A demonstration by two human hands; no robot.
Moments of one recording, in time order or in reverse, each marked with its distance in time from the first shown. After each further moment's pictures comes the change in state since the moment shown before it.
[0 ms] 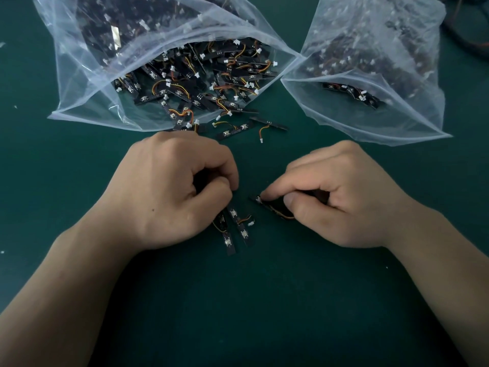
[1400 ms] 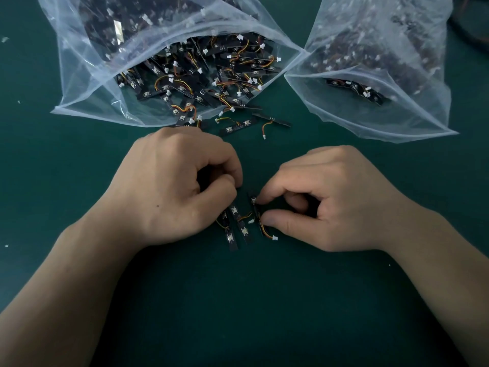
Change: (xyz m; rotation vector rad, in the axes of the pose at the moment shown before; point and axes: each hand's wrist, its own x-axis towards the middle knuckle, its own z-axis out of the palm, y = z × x) left_hand 0.001 0.002 0.001 0.002 -0.009 -0.015; right_hand 0.001 -0.003 0.009 -0.097 -0.009 -0.032
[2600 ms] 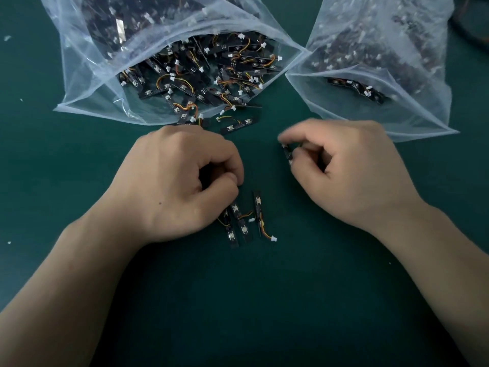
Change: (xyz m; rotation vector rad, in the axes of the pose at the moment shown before) left_hand -0.002 0.001 0.001 0.009 0.010 0.004; right_hand 0.005 0.004 -0.001 -0.132 0.329 0.359
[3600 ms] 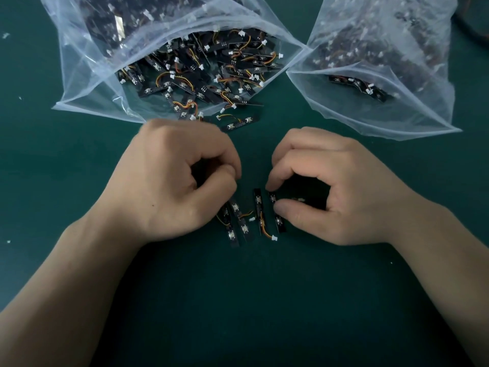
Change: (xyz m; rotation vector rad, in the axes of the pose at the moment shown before) left_hand 0.000 0.002 -0.001 -0.032 0.126 0.073; right_hand -0.004 0.004 -0.003 0.181 -0.301 -0.326
